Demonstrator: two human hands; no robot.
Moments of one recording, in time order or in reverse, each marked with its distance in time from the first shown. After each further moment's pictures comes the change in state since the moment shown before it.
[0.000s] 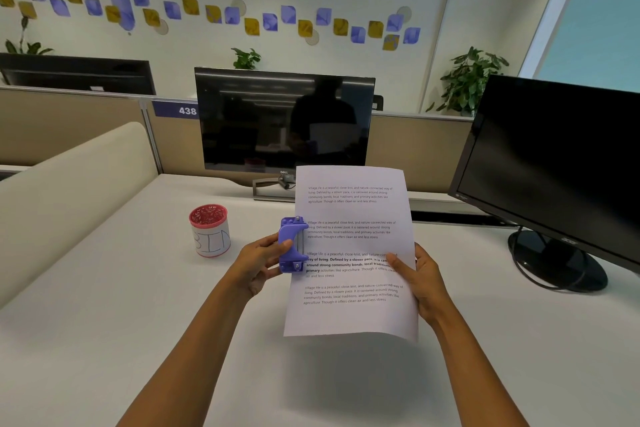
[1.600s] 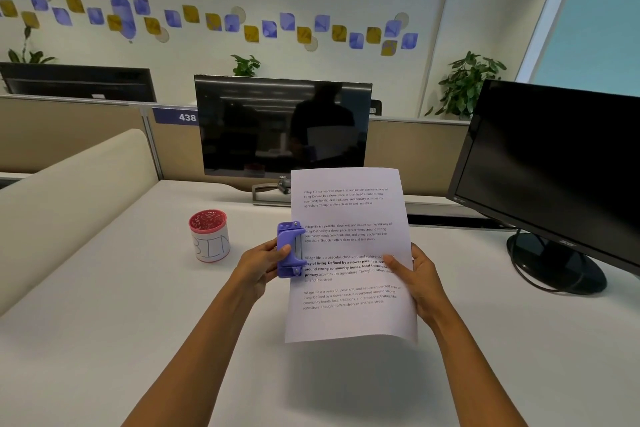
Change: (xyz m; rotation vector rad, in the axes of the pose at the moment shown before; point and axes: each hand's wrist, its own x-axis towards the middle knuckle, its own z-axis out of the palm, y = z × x) left_hand -0.006 0.006 0.013 -0.016 0.109 -0.044; right_hand 0.007 0.002 -0.003 -0.036 -0.031 -0.030
